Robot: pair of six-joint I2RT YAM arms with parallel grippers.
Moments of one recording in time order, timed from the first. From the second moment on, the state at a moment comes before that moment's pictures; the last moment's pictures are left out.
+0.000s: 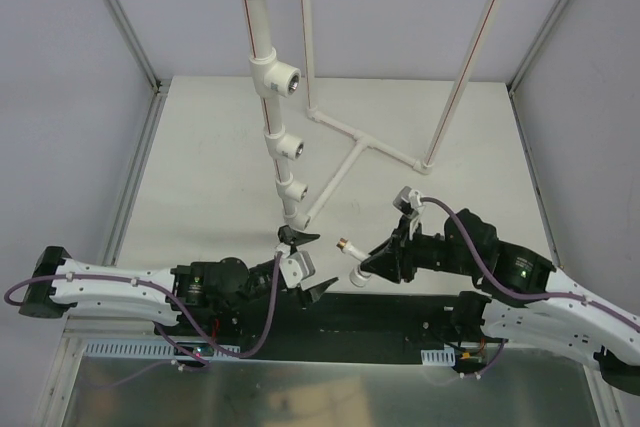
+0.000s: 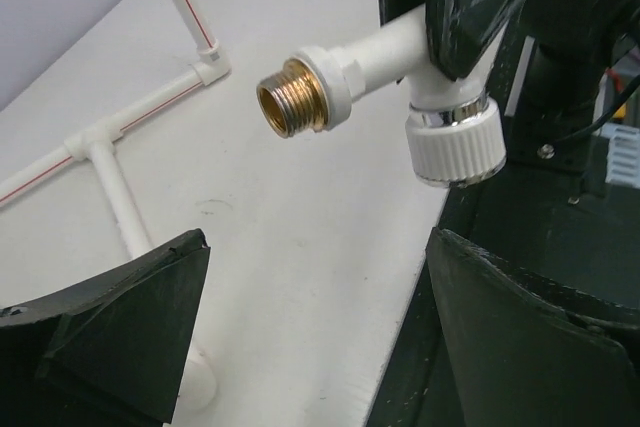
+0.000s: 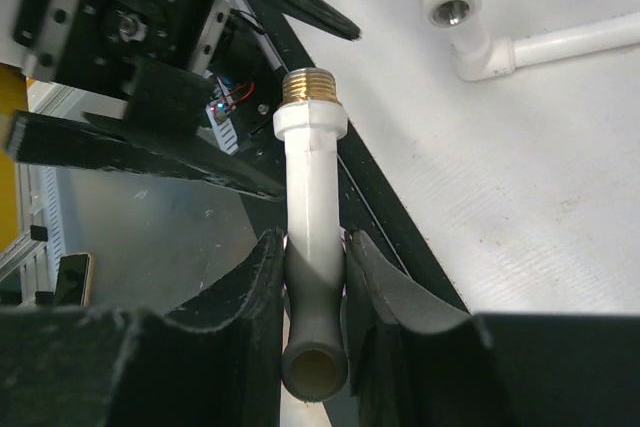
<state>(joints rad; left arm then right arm) -1.55 0.67 0.42 0.19 -0.41 0.14 1.12 0.57 0.74 -0.54 -0.15 0.45</state>
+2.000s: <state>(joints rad) -1.25 0.88 0.72 -0.22 0.38 0.21 1.12 0.65 0.72 -0.61 -0.33 0.25</state>
